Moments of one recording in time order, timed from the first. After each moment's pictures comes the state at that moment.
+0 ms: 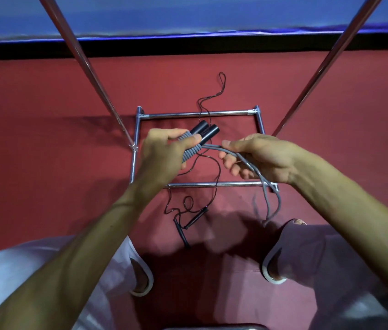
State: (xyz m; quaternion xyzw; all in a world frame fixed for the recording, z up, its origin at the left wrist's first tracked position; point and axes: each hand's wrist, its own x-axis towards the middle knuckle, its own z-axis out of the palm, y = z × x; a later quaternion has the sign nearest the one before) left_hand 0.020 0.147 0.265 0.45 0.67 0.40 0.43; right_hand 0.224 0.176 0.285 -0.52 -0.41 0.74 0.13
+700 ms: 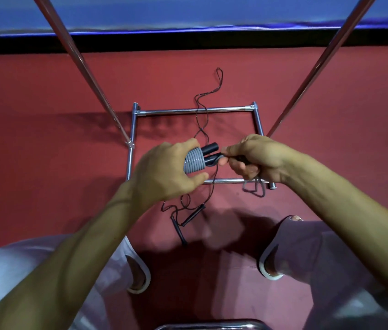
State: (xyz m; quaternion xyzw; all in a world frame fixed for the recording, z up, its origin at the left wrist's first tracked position) left_hand 0.011 0.134 0.245 0.77 0.59 0.12 0.19; right_hand 0.226 0.177 0.267 -0.55 -0.41 0.71 0.13
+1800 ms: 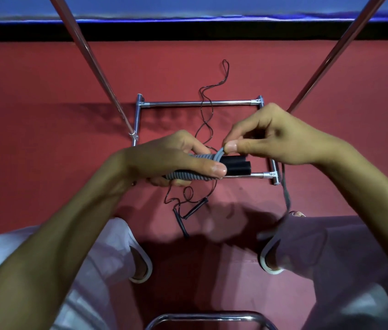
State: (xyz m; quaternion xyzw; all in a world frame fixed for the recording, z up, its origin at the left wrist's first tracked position) left_hand -0.004 0.139 0.298 0.63 0.40 0.07 0.66; right_hand 0.245 0.180 0.301 -0.31 -0.79 0.50 0.16
